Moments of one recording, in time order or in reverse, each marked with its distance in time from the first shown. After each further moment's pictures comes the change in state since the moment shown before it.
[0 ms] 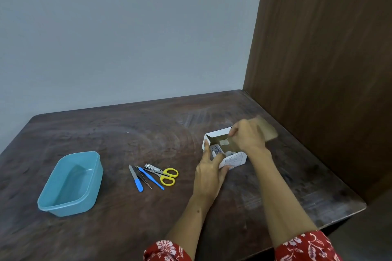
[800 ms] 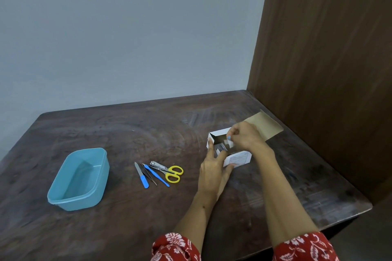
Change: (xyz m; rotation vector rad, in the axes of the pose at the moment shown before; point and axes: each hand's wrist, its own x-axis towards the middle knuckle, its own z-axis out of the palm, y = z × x) left_hand 0.000 0.005 -0.006 0.020 -0.039 -0.083; right_hand 0.005 0.003 0.011 0.219 -0.168 -0.007
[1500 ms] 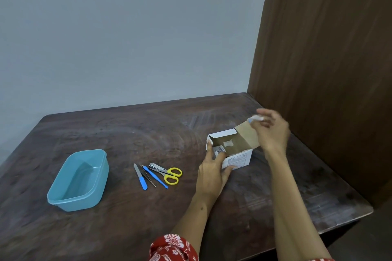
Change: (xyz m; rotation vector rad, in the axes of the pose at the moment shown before) left_hand -0.002 0.000 -0.002 -0.028 -0.005 0.032; right_hand -0.030 0.010 -0.032 0.656 0.563 -0.015
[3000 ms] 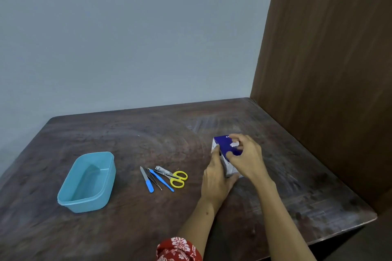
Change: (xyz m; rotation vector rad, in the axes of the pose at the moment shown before) left_hand -0.002 0.007 -0.009 -0.208 -0.072 -0.197; right_hand -0.045 0.024 0.030 -0.334 -0.392 -0.213
